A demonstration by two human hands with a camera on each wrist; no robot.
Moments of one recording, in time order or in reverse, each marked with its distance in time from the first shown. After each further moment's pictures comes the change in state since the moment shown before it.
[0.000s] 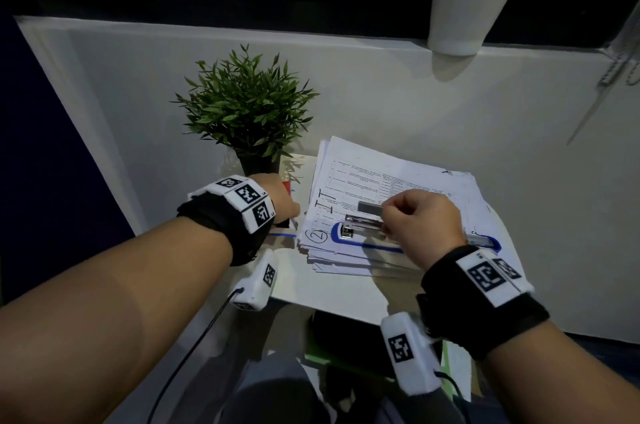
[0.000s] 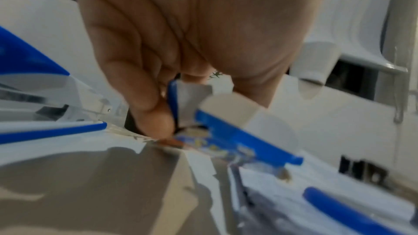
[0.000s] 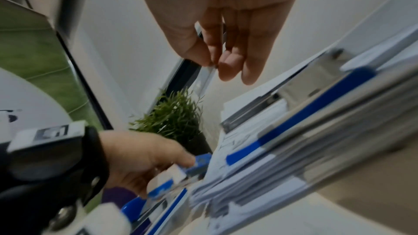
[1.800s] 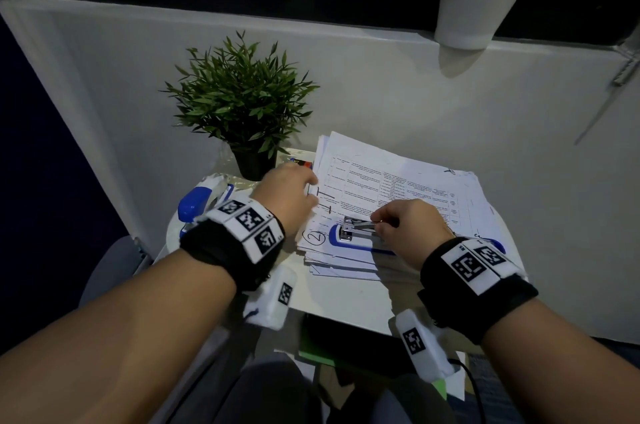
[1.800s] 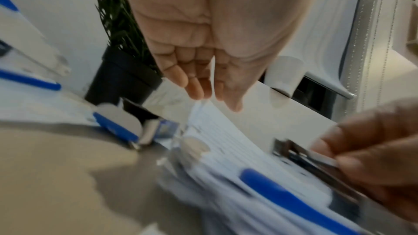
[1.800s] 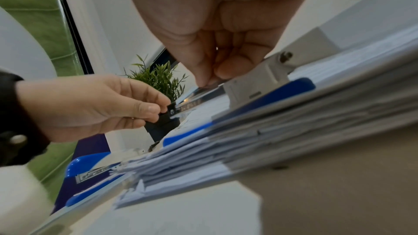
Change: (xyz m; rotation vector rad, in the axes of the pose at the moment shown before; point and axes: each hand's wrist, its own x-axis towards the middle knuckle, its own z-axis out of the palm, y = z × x) left_hand -0.009 0.010 0.021 -0.341 0.322 0.320; right_hand 0.023 0.009 0.009 -0.380 -0.295 -0.062
